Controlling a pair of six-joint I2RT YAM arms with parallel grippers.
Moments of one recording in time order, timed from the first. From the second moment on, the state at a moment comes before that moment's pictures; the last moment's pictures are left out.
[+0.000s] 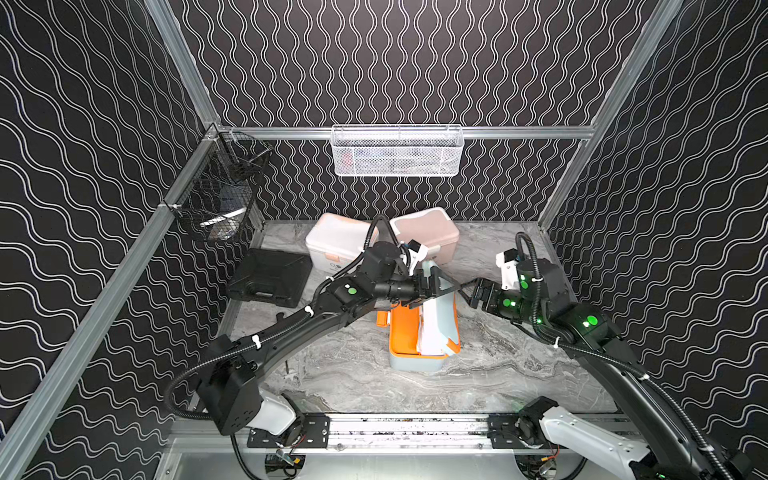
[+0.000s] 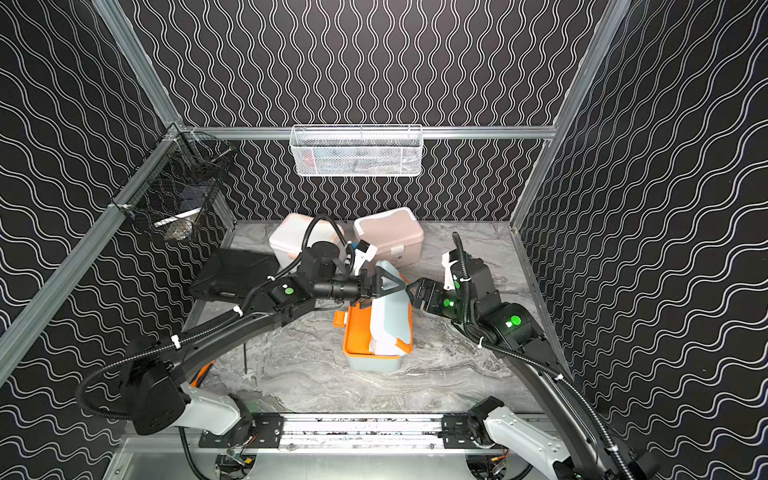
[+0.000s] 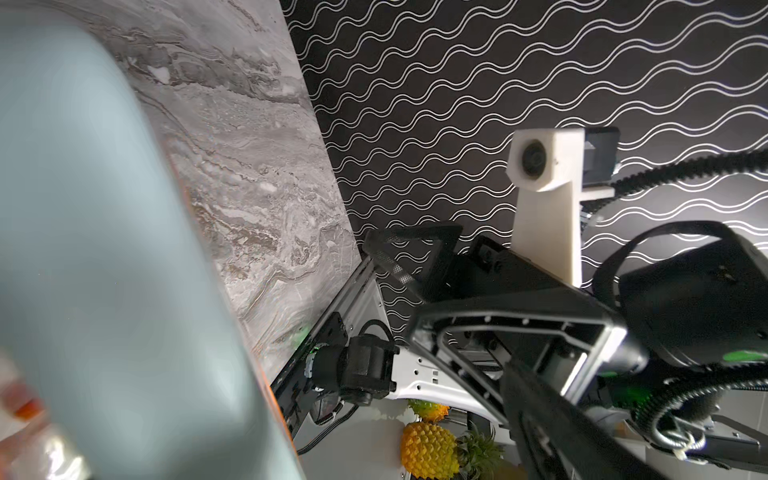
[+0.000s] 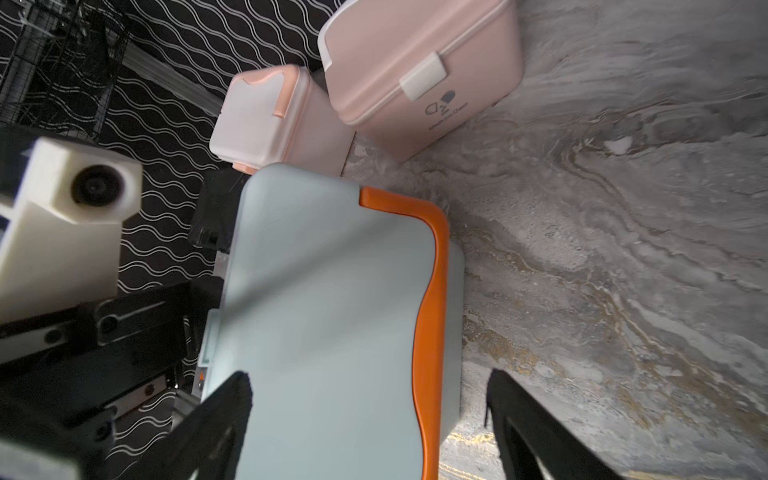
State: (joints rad) left arm -0.73 1.49 1.25 -0.11 0.61 -1.03; right arm 0.51 0.94 1.14 -0.84 -0.06 0.69
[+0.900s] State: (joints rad) left arm -0.90 1.69 1.65 -0.46 0.44 -0.73; right arm 0.51 0.79 1.22 -1.08 0.14 0.66
